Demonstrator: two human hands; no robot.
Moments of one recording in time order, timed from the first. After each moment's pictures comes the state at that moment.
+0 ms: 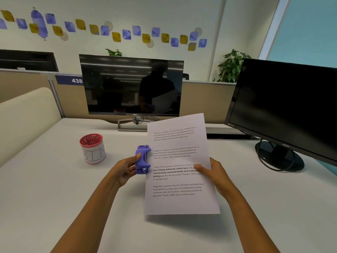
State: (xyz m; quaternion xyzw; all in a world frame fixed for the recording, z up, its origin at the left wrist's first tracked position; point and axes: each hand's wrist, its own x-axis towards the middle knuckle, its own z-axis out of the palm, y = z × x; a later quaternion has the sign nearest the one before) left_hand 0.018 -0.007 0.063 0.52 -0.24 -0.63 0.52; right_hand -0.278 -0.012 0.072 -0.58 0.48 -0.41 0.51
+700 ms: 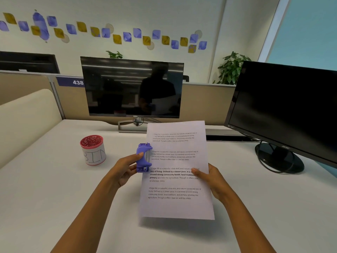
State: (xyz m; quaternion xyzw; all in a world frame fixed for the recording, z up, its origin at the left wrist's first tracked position) left_hand 0.012 -0.001 0.077 0.49 -0.29 -0.63 0.53; right_hand -0.273 -0.008 0.064 -0.53 0.46 -0.41 0.58
